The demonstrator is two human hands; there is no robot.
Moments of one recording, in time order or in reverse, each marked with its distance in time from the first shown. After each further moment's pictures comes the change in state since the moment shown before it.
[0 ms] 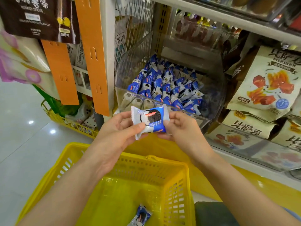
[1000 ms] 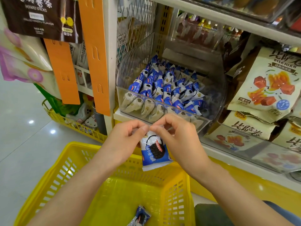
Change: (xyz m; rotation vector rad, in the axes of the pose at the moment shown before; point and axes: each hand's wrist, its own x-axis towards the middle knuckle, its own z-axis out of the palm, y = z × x) left_hand -0.007 -0.005 0.009 0.573 -0.061 0.128; right_hand -0.015 0.007 0.004 -0.443 0.011 -0.492
